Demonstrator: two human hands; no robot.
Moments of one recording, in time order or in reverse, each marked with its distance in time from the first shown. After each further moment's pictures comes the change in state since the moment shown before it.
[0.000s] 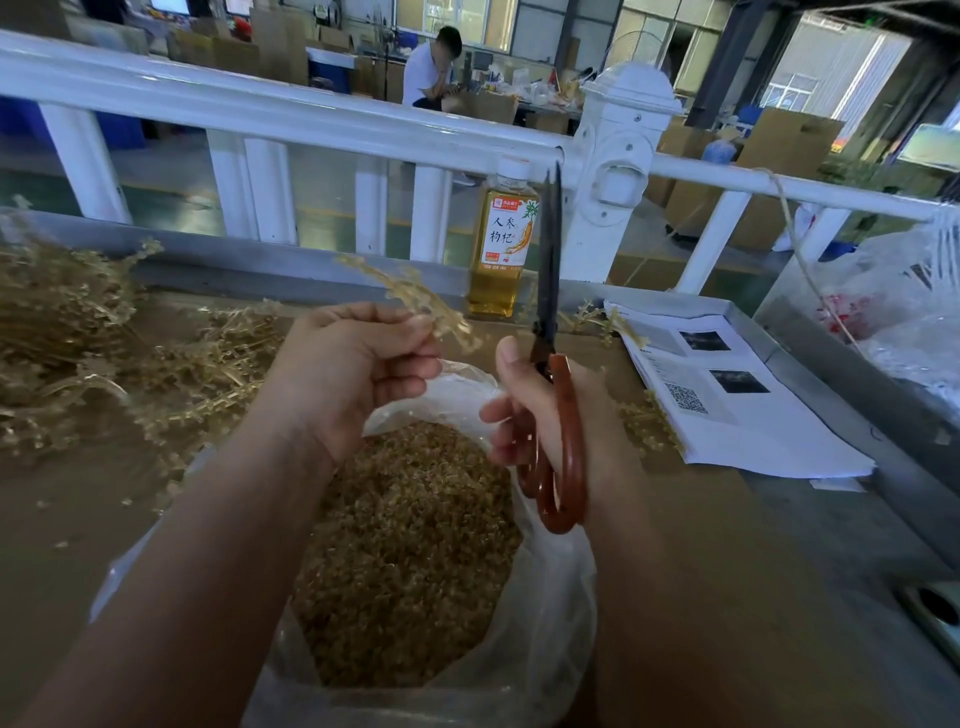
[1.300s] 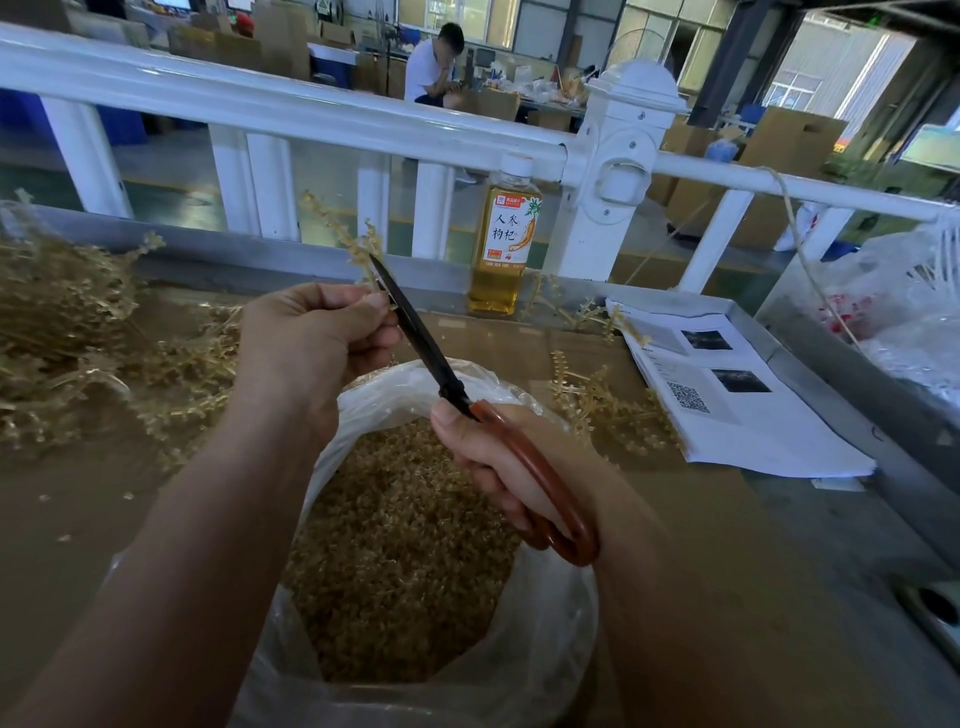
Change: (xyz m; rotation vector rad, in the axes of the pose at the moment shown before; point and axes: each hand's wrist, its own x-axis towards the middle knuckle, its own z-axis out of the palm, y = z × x) left_hand 0.010 -0.004 -0.014 -0.008 0.210 0.165; right_hand -0.005 0.003 0.008 -0.517 -0.432 0.157
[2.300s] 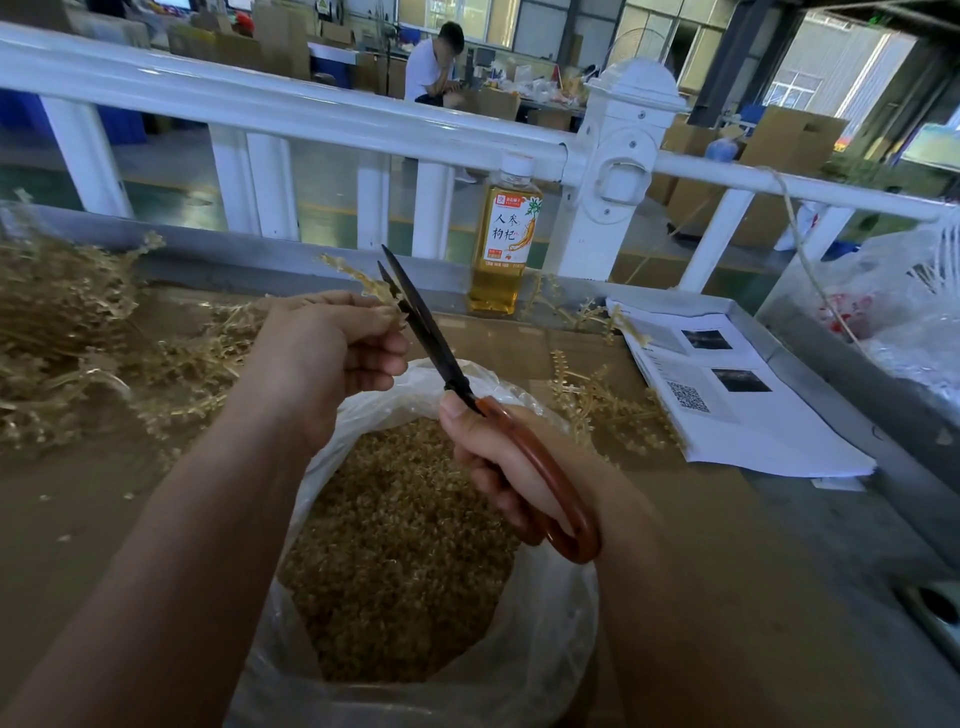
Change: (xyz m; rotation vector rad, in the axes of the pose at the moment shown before) left_hand 0.001 0.003 0.000 0.118 -0.136 -0.107; right_hand -0.002 0.003 -0.001 0.007 0.020 -0.042
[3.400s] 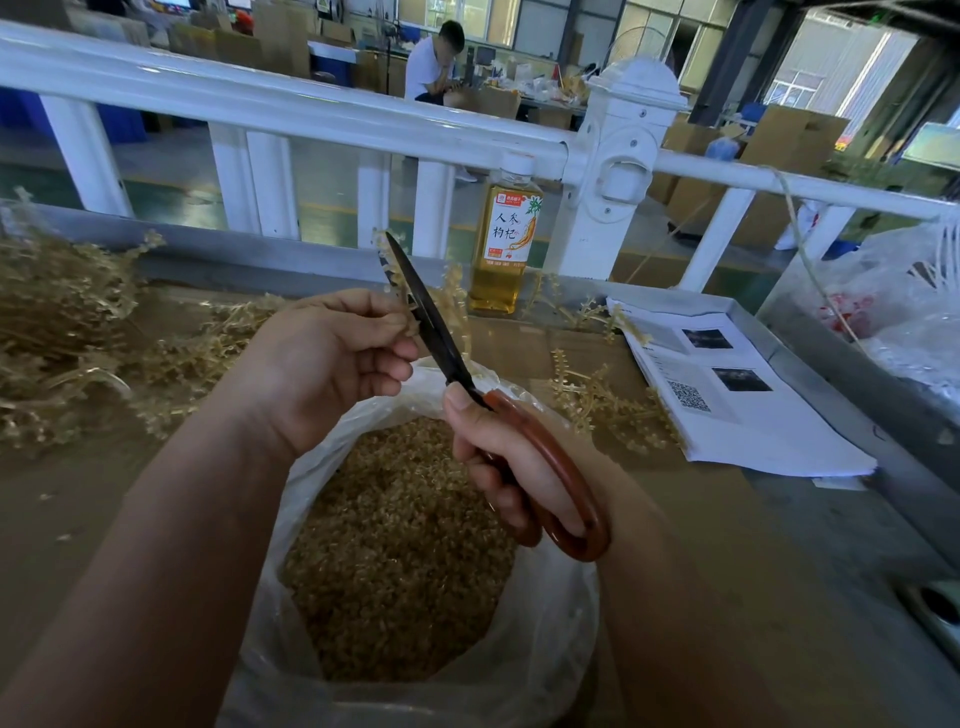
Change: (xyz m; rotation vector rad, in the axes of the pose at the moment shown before) left_hand 0.000 0.001 -0.006 -0.058 -0.244 -0.048; right_hand -0.002 0.002 -0.002 0.150 -0.014 -0.006
